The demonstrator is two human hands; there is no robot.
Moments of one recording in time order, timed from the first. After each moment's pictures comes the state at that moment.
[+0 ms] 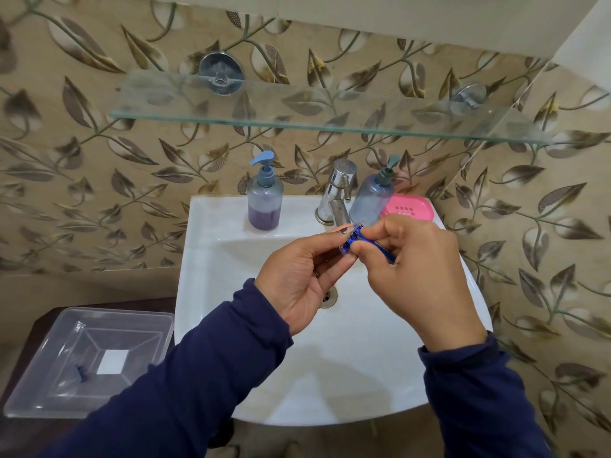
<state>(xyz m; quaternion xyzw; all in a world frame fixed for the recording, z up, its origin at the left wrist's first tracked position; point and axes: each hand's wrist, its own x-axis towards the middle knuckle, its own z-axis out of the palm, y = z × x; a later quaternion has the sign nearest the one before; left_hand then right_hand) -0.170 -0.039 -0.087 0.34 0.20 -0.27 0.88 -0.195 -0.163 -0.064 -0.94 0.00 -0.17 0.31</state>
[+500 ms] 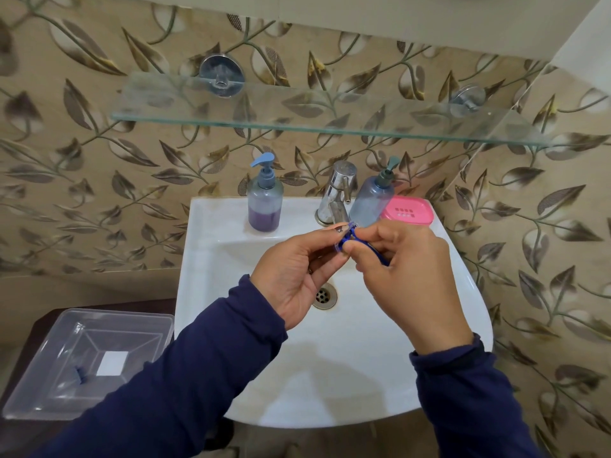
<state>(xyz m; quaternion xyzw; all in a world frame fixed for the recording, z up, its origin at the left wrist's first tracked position) -0.164 -0.035 -0.090 0.36 0.18 -0.26 0.88 -0.196 -0.156 -0.066 -0.92 0.02 -0.15 0.37</state>
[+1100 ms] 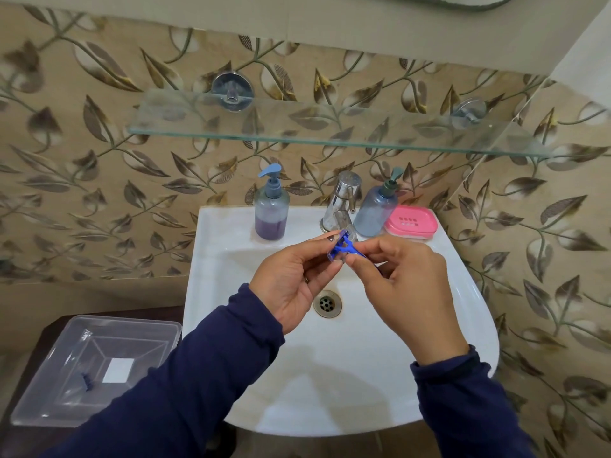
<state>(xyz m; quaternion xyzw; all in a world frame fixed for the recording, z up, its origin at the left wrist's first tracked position) -0.162 -0.025 -0.094 0.36 0.19 -0.25 0.88 -0.200 -0.156 -0.073 -0.91 0.02 -0.15 0.39</state>
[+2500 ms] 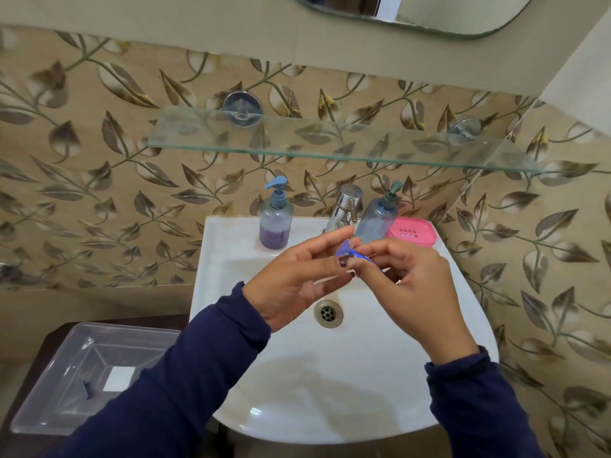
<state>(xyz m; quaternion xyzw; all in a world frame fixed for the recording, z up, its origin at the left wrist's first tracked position) -0.163 -0.008 -0.093 0.45 -0.08 -0.29 0.84 -0.200 -0.162 -0.067 -0.88 -0.02 -0.13 0.45</state>
